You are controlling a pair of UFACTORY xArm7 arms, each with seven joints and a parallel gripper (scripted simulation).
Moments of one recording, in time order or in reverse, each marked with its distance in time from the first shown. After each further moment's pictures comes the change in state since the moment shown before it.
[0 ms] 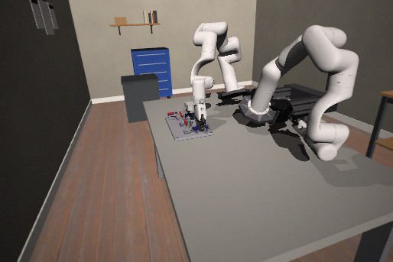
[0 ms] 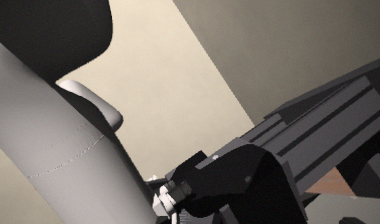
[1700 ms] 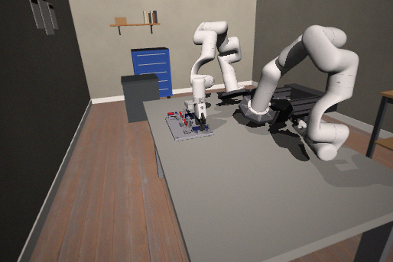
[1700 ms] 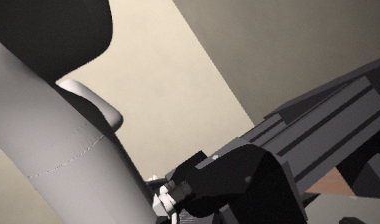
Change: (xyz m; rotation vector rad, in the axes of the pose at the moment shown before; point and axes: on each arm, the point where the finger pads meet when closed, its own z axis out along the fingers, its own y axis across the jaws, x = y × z) left arm 0.000 0.000 0.000 0.000 0.000 0.000; right arm 0.000 0.000 -0.007 -0.001 0.000 0.000
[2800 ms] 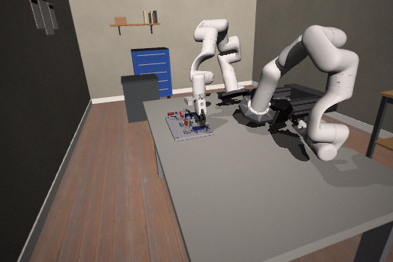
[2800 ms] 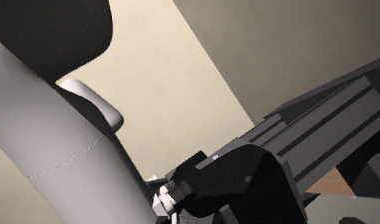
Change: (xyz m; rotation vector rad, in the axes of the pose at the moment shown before) left arm 0.000 0.000 0.000 0.000 0.000 0.000; right arm -0.001 0.002 -0.022 -0.001 0.000 0.000
